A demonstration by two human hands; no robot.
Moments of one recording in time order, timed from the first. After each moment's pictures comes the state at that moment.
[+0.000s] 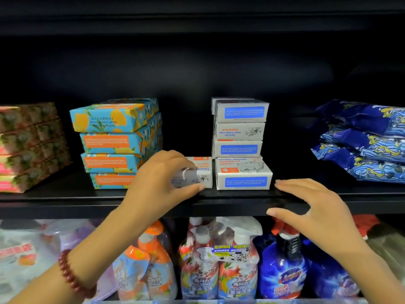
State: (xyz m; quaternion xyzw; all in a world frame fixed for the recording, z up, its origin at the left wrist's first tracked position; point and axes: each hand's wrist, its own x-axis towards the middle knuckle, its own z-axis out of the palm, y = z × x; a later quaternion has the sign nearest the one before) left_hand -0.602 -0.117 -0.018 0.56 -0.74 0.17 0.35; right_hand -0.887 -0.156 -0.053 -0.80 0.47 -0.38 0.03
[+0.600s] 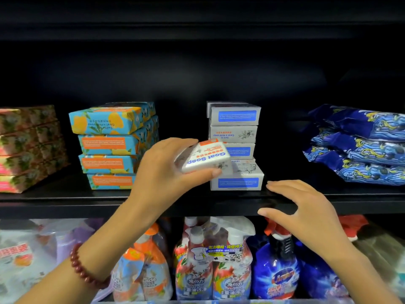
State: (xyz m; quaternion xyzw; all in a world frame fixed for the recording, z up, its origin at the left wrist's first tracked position) left_hand -0.637 -0.104 0.005 0.52 -0.70 0.10 0.49; right_hand -0.887 -0.154 -0.053 -0.80 0.47 -0.37 0.02
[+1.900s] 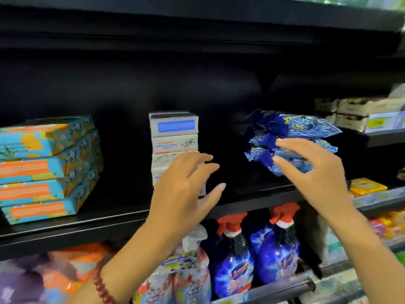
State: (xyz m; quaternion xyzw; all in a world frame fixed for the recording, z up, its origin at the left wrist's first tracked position) left_hand -0.734 -0.141 -0.019 0.37 -0.76 0.24 0.48; right_hand -0.976 -0.157 0.002 -0.72 0.43 -0.55 -0.07
